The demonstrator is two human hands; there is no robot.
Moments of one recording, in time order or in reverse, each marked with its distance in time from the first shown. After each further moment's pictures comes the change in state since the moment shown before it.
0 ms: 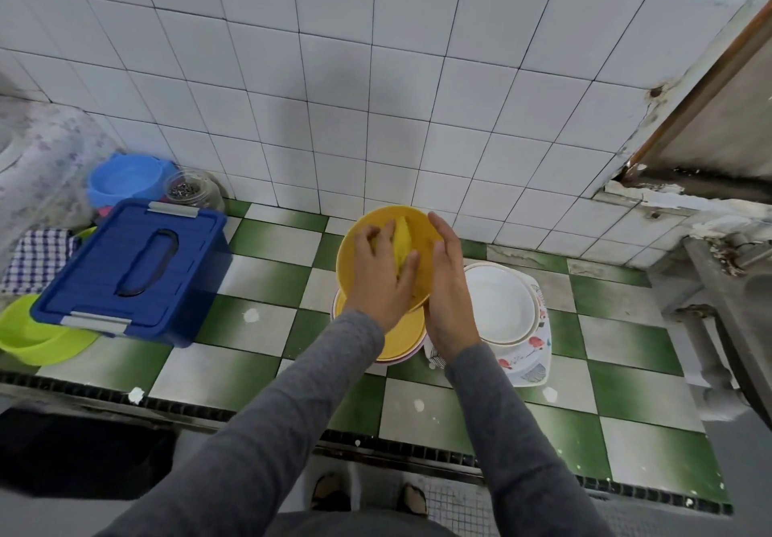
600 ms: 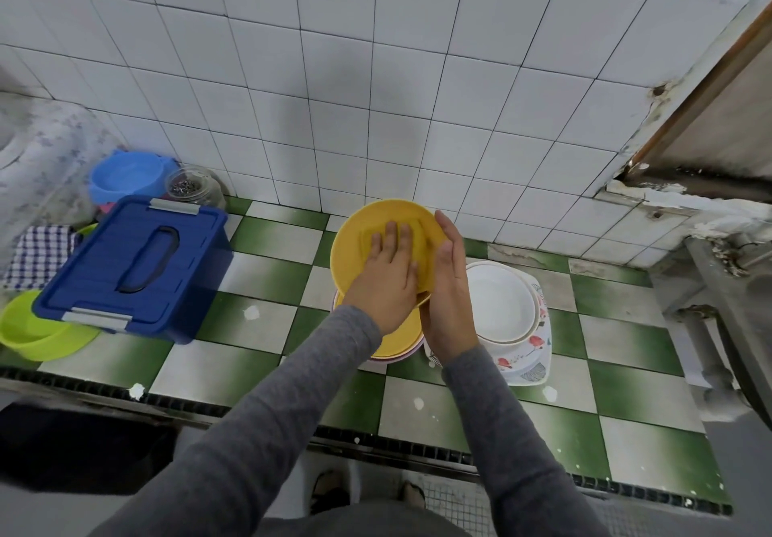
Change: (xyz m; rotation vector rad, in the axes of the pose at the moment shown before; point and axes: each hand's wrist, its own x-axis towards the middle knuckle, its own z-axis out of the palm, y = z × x) left_hand -0.001 0.015 -0.014 0.279 -0.427 0.013; right_hand -0.006 -0.003 0.002 0.071 0.016 -0.036
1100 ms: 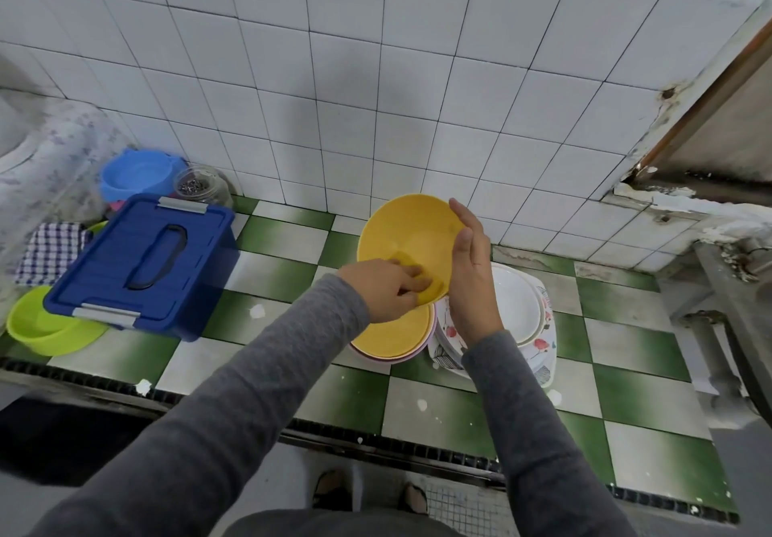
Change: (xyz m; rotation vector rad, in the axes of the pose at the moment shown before) left_hand 0.000 -0.005 -0.038 0.409 -0.376 0.168; right_hand 0.016 -0.012 -0.017 -0.157 0.028 -0.074
